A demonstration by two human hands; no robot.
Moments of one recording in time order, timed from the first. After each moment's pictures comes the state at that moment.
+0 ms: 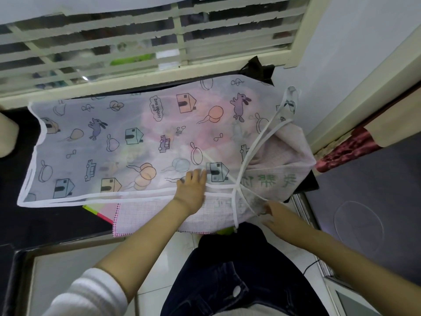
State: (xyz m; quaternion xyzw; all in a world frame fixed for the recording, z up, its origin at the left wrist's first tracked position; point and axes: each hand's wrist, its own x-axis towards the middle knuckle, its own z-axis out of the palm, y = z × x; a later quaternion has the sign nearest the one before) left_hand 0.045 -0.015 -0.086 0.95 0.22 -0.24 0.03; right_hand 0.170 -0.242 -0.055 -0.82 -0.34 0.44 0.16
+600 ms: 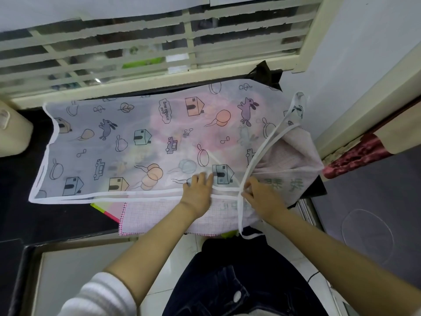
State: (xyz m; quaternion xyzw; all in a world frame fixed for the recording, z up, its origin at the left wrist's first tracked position) left_hand 0.043 -0.021 -0.085 0.94 0.24 -0.23 0.06; right_hand 0.169 -0.168 -0.070 -0.86 -0.38 0.30 0.16
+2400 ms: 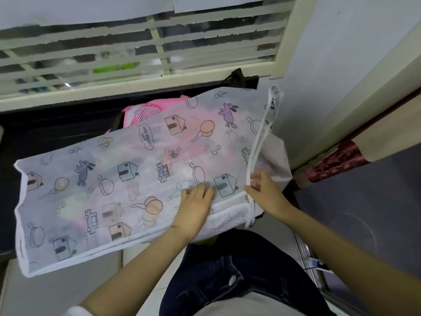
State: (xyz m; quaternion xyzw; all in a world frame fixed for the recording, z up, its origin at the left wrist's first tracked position) left_hand 0.082 -0.085 -0.075 0.98 0.17 0.05 0.07; right_hand 0.252 -0.207 -0.044 -0.81 -0.21 0.38 0.39
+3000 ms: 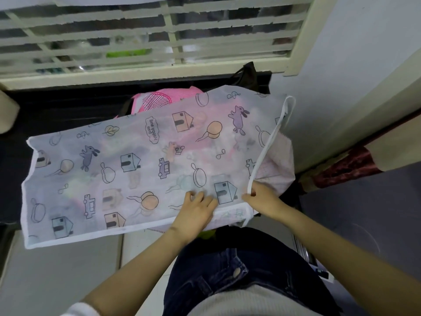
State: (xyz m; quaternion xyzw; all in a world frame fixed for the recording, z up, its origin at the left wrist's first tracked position) left_hand 0.068 -0.112 -0.096 0.99 0.12 0.05 -0.02; right_hand 0.257 -0.214 -0.063 -0.80 -0.30 0.47 0.24
